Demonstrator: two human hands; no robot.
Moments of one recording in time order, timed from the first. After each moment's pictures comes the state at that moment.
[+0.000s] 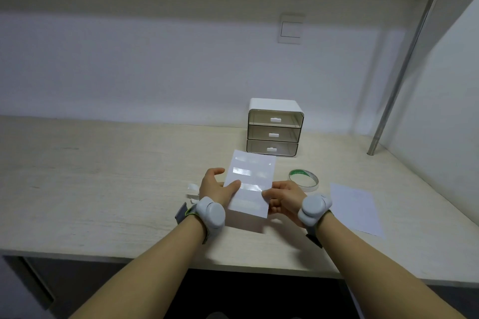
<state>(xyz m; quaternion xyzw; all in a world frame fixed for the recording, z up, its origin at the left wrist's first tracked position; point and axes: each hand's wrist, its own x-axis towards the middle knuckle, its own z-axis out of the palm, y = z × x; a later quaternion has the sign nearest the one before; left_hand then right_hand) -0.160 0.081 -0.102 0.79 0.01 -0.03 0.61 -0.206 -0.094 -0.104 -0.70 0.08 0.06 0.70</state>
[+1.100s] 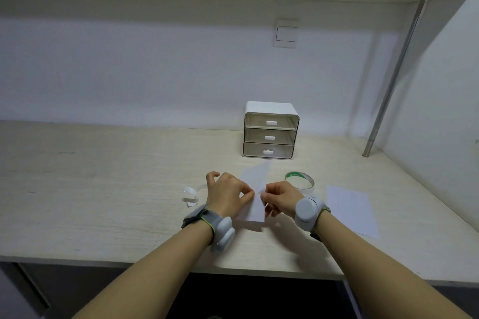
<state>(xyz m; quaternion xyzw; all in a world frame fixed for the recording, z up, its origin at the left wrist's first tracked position) -0.174 0.062 -0.093 0.95 -0.24 0.14 0.17 -0.206 -0.096 -0.093 -0.86 0.05 0.04 0.51</state>
